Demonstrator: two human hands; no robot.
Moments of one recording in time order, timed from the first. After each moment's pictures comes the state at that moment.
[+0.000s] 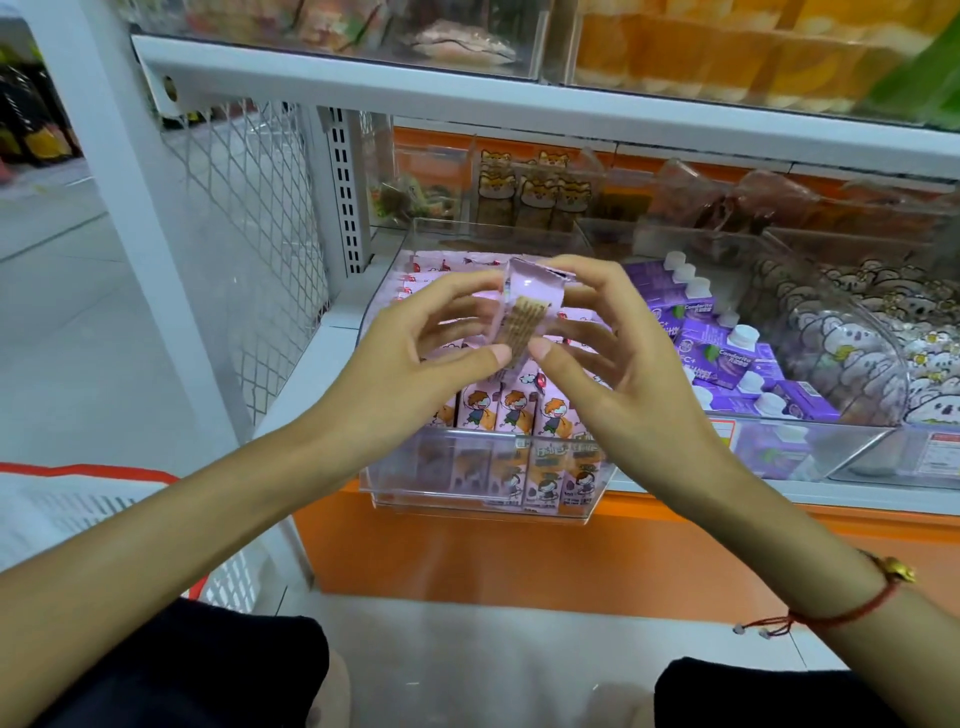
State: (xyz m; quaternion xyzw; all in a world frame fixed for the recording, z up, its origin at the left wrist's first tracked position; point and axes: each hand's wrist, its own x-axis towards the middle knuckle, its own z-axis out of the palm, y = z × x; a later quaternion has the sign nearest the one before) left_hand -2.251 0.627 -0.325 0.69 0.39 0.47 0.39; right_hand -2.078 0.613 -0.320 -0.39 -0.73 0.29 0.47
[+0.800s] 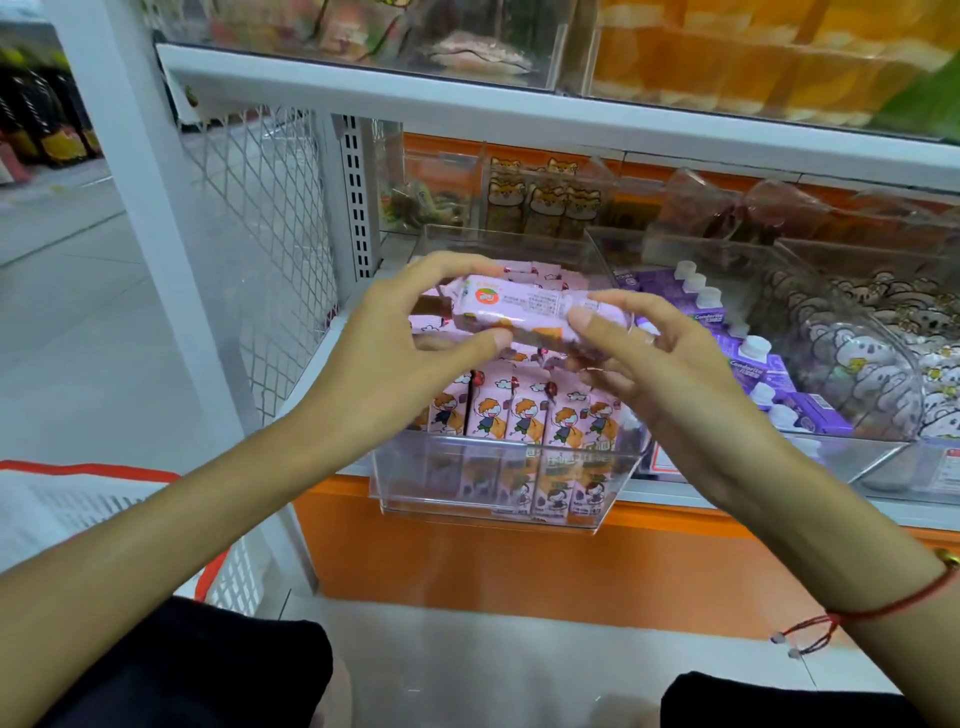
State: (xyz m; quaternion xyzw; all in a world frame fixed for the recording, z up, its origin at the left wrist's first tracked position) left_hand -2.264 0.638 -0.325 0.70 0.41 0.51 0.28; right_hand -2.063 0.632 -0.315 -0.45 -0.54 0.48 0.53
